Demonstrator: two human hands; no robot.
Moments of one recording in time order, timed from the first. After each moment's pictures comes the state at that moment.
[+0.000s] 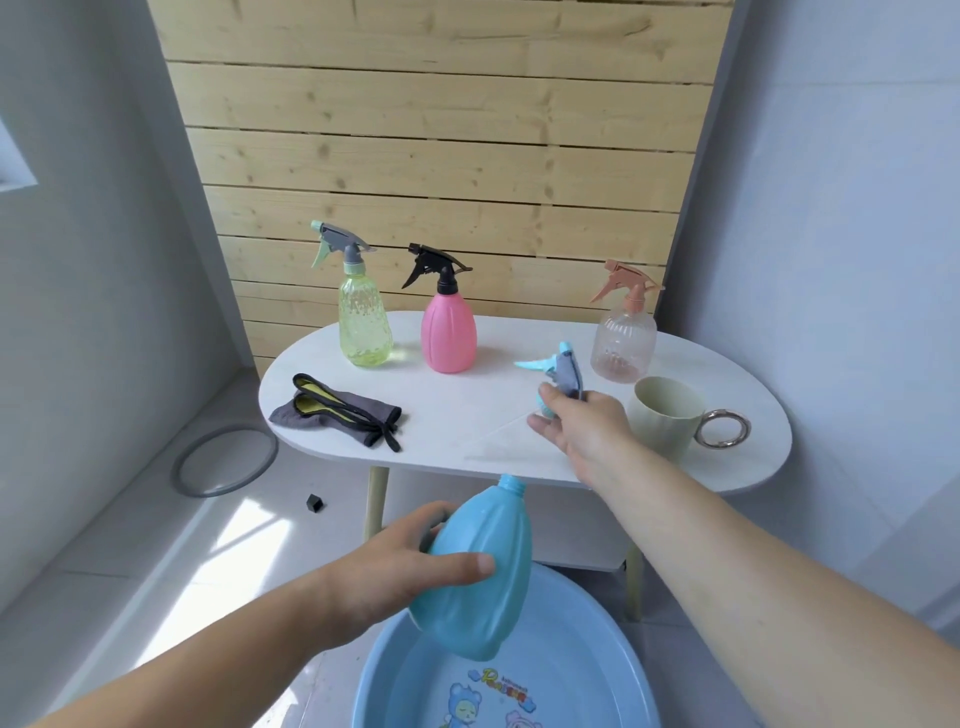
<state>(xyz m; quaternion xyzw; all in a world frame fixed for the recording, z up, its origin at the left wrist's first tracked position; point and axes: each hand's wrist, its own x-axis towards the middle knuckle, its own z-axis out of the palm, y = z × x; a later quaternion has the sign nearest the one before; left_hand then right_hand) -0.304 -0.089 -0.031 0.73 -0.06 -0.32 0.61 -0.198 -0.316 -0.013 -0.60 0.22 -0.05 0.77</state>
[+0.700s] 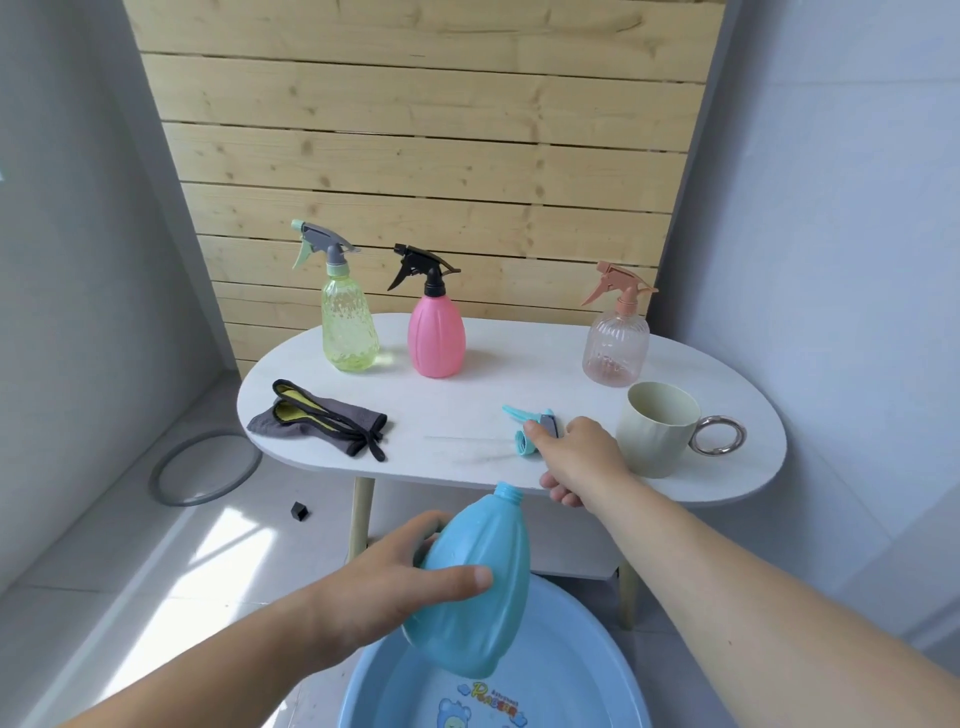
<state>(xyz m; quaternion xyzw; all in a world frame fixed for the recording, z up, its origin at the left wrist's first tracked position) -0.295 -0.096 -0.036 0.74 -0.07 -0.30 0.60 -0.205 -0.330 -0.032 -0.84 0.23 0.01 0.48</state>
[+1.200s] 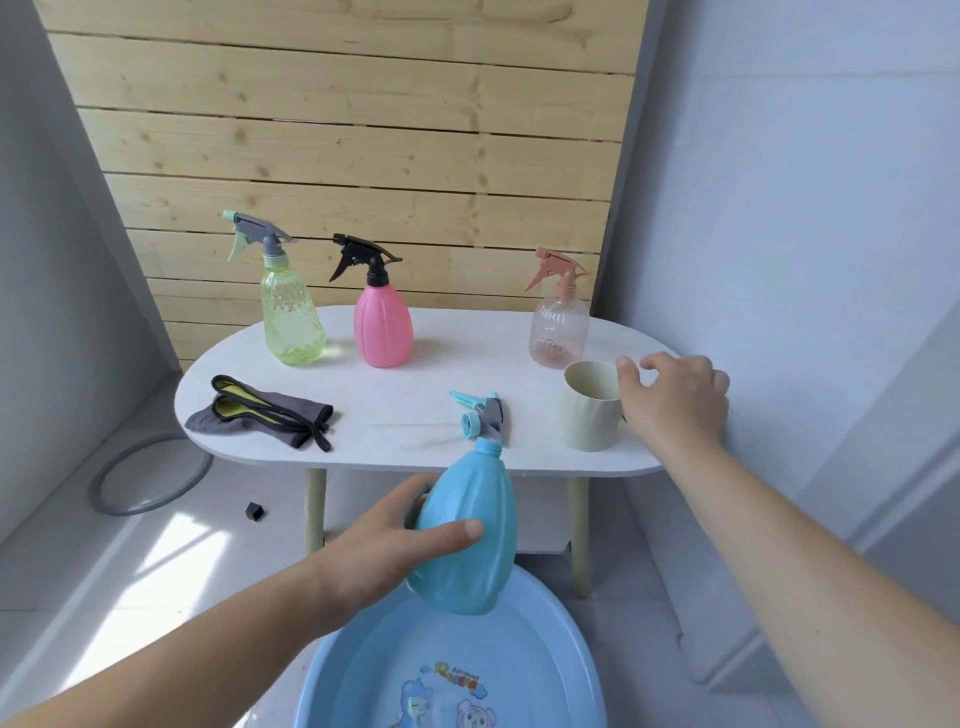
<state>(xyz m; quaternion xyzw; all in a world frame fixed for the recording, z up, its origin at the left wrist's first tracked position) -0.296 -0.140 -0.034 0.72 -0.09 -0.27 0.63 -0.244 -0.450 0.007 -0.91 0.29 -0.21 0.22</state>
